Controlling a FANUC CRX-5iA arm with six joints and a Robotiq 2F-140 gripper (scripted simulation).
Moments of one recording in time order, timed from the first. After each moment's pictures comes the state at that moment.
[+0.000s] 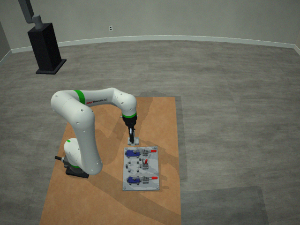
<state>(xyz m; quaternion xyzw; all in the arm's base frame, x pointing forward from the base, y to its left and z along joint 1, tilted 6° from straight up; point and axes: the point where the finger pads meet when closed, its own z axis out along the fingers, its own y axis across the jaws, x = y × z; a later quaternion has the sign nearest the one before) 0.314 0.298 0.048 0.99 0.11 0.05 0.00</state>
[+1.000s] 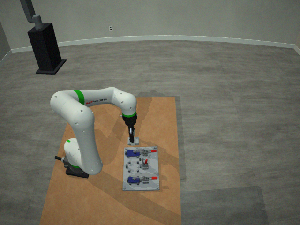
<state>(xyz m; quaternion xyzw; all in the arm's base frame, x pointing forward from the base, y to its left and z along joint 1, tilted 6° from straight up) 0.314 0.298 0.054 0.99 0.11 0.05 0.00</state>
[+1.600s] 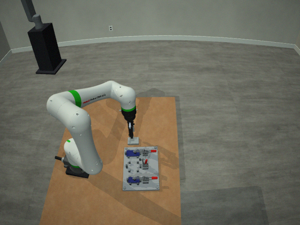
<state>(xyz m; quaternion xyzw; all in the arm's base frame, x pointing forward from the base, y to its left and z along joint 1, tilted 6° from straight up) 0.309 0.298 0.103 0.99 0.11 0.05 0.00</state>
